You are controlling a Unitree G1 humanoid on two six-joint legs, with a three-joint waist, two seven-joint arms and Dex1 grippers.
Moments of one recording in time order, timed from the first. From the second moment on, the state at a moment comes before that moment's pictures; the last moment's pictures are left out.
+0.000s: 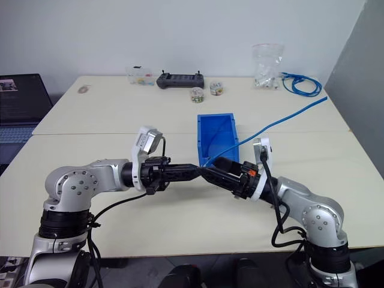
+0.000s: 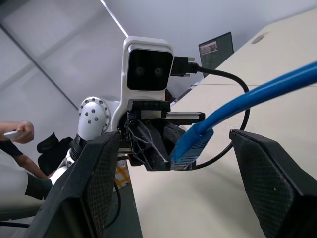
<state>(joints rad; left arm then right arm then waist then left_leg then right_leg) -0.55 0.55 0.08 -0.16 -1.00 1.20 -0.97 -0.33 -0.35 -0.07 -0.45 1.16 0.95 0.50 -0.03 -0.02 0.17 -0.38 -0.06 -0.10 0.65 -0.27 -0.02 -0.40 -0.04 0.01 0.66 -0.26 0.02</state>
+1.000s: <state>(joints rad) -0.51 0.56 0.08 -0.22 -1.06 1.18 -0.91 -0.35 -0.38 -0.06 -0.42 1.20 0.94 0.50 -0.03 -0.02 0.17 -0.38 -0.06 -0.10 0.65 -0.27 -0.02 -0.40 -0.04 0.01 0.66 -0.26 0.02</state>
